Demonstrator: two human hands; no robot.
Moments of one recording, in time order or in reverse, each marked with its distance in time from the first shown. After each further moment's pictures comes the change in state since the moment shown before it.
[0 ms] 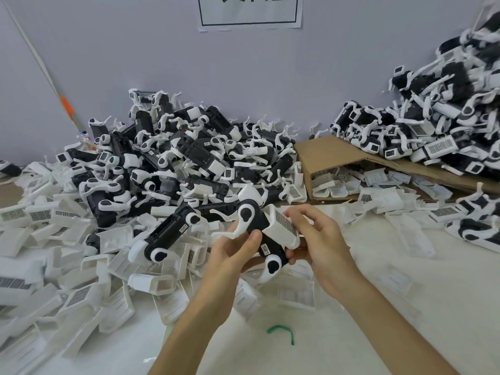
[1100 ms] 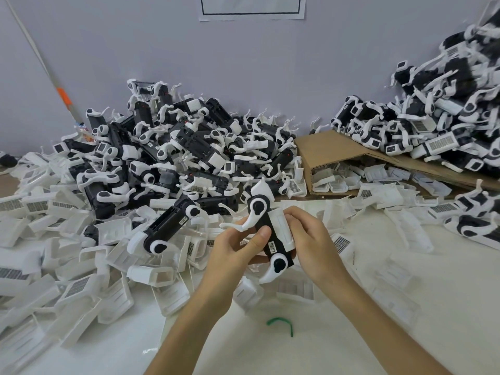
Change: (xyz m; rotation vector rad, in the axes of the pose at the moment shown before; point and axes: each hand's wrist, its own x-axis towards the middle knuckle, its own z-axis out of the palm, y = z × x) left_hand 0.004 0.000 0.002 0.078 -0.029 0.059; right_hand -0.008 0.006 0.009 -0.430 -0.030 -0.175
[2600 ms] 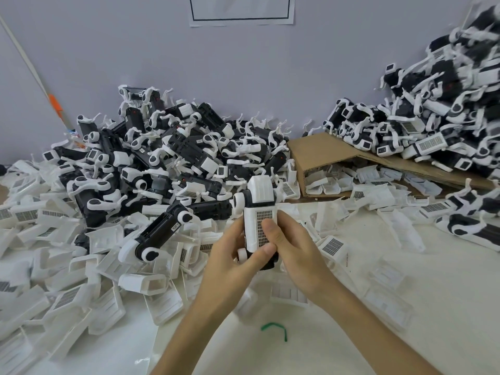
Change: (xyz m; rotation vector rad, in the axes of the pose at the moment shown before) left_hand -0.008 0.007 0.011 0.192 -0.066 0.258; right_hand -0.006 -0.001 0.007 0.314 -0.173 -0.066
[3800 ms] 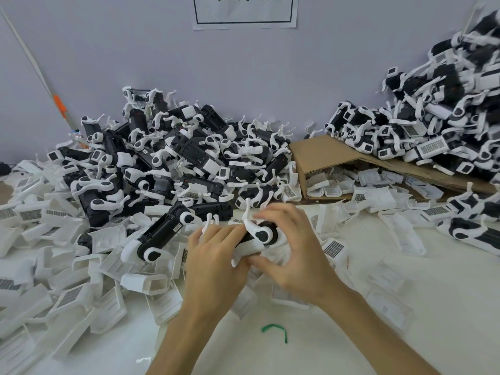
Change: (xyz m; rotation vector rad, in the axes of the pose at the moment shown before) left_hand 0.005 -0.018 -0.019 1.133 0.224 0.292; right_hand 0.003 0.012 -0.015 -0.700 0.022 -0.428
